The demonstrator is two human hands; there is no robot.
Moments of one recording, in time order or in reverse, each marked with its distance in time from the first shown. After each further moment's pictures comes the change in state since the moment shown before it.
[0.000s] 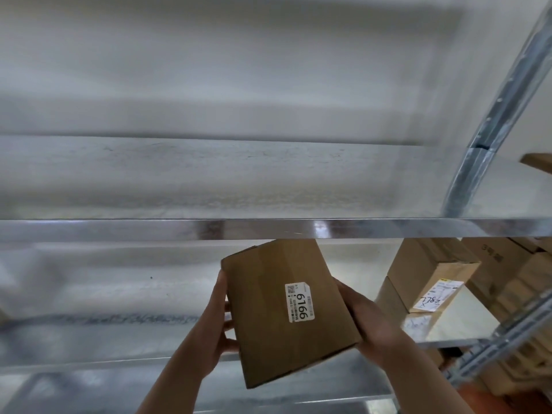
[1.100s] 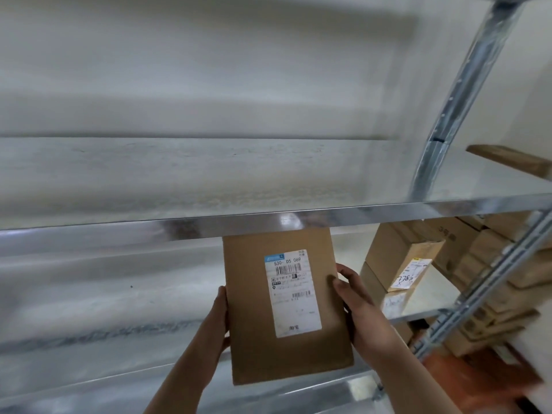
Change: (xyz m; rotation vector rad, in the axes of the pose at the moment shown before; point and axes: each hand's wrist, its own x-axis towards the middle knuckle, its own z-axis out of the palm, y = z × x) left_hand 0.013 -0.024 -0.025 0.115 -0.088 0.007; right_hand -0.019 0.031 0.022 0.193 0.220 -0.203
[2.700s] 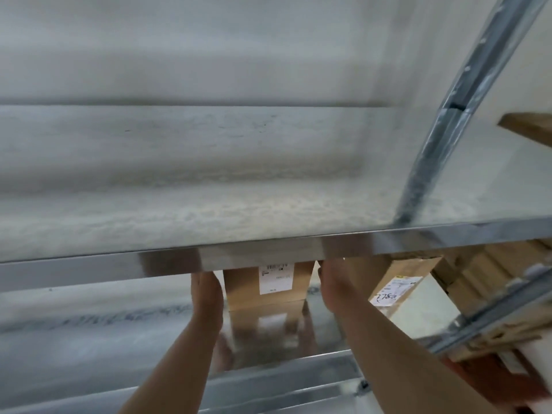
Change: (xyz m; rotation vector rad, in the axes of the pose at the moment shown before) left_hand 0.205 -0.011 0.154 -0.207 0.520 0.188; right_hand 0.210 -0.008 -0.104 -0.284 0.255 0.159
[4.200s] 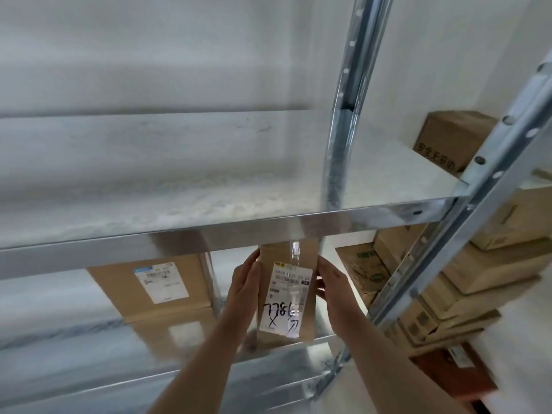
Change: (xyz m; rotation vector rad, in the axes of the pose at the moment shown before) left_hand -0.173 -0.052 0.222 0.166 -0.606 0.312; right_hand 0.041 0.021 -0.242 0.053 -0.133 -0.116
